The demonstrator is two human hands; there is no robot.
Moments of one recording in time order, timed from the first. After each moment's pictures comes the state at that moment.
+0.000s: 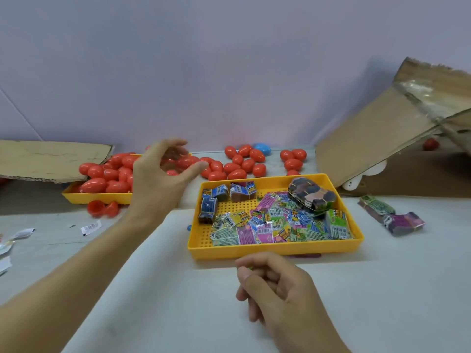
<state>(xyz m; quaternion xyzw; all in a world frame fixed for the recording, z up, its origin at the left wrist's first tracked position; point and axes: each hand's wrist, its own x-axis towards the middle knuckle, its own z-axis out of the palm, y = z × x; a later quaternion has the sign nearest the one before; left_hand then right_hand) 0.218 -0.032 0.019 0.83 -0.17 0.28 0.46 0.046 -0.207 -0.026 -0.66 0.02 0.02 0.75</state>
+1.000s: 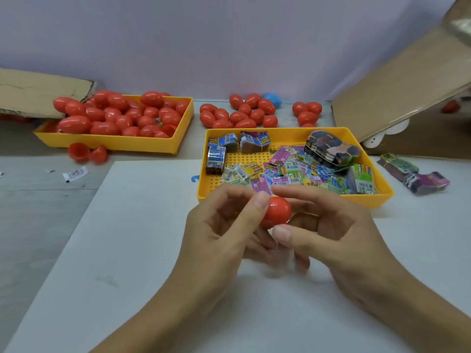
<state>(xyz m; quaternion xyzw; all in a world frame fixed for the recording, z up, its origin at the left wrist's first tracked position) 0.079 -0.075 -0.030 0.62 -0.11 -0.05 0.78 0.057 -0.239 -0.032 -0.68 -0.07 -0.01 0.73</state>
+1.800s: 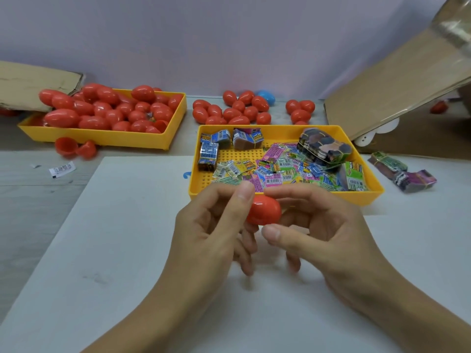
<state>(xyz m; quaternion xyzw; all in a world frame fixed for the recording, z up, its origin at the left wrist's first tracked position) 0.075 -0.076 -0.031 0.64 -0.10 -0.03 0.76 0.055 -0.238 -0.033 -0.70 -0.09 -0.02 0.71</state>
